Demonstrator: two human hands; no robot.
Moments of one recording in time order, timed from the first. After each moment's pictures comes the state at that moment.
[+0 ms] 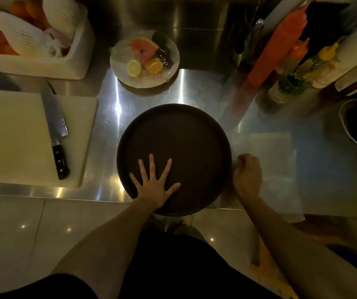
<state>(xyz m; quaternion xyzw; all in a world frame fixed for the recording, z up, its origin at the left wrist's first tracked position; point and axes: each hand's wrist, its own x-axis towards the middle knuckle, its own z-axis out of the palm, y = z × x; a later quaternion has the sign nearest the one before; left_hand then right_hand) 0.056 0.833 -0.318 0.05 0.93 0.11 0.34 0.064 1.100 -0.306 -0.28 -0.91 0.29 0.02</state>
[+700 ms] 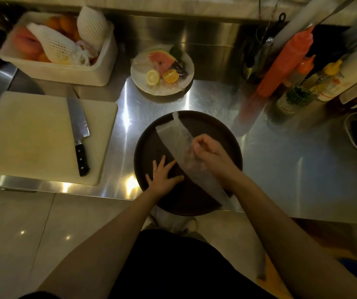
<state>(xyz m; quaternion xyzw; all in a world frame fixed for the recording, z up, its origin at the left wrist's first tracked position) 0.037 0.815 -0.298 -0.05 0.86 0.39 0.34 0.023 0.991 -0.183 -0.05 -0.75 0.63 -0.19</state>
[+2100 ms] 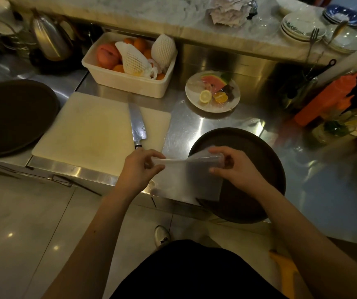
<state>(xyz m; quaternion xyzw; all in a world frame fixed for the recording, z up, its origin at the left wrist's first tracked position) 0.060 0.597 -0.170 -0.01 0.90 0.44 0.02 0.042 0.871 -0.144 0.05 -0.86 0.47 -0.18</state>
